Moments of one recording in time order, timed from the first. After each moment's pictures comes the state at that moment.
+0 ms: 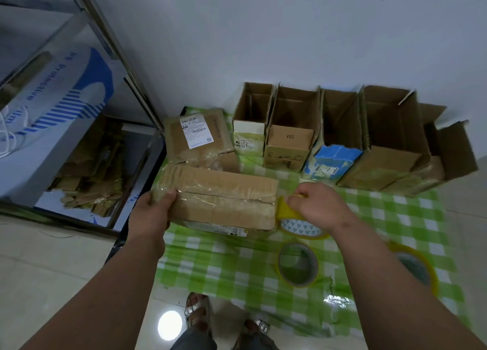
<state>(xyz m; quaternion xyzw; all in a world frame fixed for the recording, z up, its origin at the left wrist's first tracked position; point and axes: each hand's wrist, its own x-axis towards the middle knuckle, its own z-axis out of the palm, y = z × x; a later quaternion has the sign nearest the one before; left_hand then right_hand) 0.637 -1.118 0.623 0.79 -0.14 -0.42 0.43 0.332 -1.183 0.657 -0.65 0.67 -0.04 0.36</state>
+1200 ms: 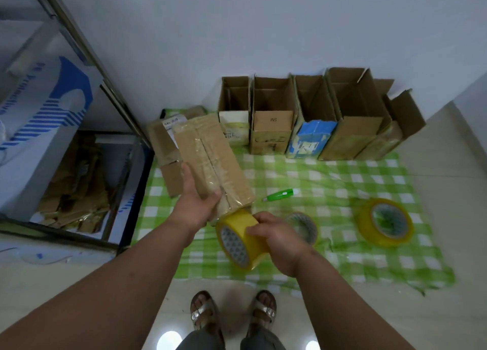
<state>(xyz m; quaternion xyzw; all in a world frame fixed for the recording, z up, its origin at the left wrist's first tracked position) 0.604 -1.117 0.628 0.67 -0.40 -0.55 0.31 0.427 -1.059 0.640 -0.30 0.61 -0.28 0.68</state>
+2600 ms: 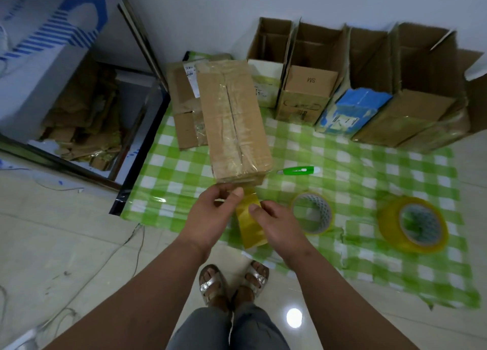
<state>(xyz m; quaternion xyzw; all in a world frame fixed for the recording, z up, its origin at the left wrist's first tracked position) 0.566 -1.034 0.603 0.71 -0.31 -0.53 0.34 0.418 -1.045 0.595 -0.49 0.63 -0.18 0.57</state>
